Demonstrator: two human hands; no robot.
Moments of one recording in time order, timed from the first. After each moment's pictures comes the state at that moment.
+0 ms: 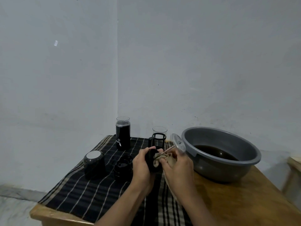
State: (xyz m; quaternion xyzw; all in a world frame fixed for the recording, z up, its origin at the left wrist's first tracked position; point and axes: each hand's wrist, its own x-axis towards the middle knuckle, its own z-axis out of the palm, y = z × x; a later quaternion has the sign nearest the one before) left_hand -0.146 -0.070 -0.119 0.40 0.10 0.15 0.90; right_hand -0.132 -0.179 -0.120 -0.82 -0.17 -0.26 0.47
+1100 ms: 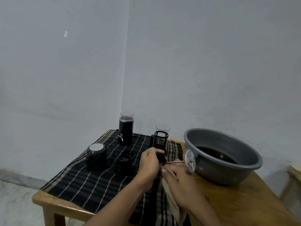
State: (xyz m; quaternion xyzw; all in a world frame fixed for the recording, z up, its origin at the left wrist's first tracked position) left_hand -0.151 -0.075 -0.113 0.62 0.15 0.14 0.76; right_hand -0.158 -0.206 -0.115 -0.89 -0.27 -0.03 0.37
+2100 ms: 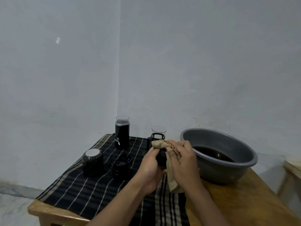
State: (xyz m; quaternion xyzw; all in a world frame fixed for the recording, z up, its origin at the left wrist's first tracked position) left_hand -0.147 -0.084 -0.110 0.51 0.02 0.05 0.86; right_hand -0.120 -0.197 -0.105 -0.78 -0.26 -0.29 0.49
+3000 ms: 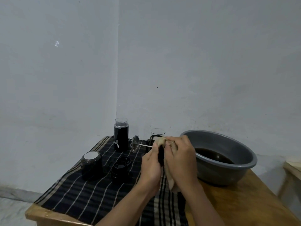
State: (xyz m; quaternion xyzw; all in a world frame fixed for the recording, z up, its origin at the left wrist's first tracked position) left_hand -0.152 -0.098 -0.105 0.53 0.00 0.17 0.83; right_hand -0.125 -0.183 -0.082 -0.81 -0.21 -0.35 0.42
